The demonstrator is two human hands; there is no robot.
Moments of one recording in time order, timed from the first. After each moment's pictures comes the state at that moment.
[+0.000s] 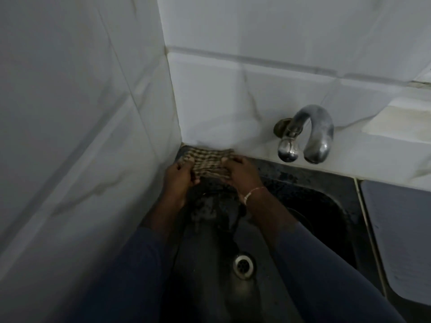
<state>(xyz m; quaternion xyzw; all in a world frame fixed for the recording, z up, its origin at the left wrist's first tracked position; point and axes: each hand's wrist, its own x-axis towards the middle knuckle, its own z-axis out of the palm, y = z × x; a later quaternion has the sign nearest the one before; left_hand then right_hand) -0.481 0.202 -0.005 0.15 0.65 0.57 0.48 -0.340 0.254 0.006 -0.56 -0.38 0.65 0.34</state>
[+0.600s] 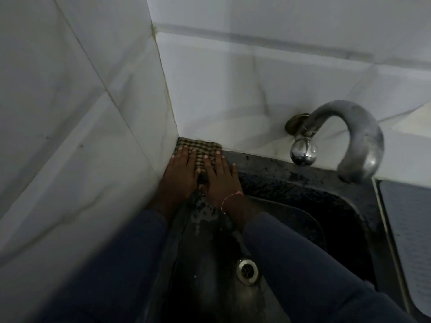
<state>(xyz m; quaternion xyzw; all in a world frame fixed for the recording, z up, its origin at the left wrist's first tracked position) -0.521 0.246 -0.089 0.69 0.72 0.10 0.09 -0.374 0.269 -0.086 -0.49 -0.86 0.15 -0.01</state>
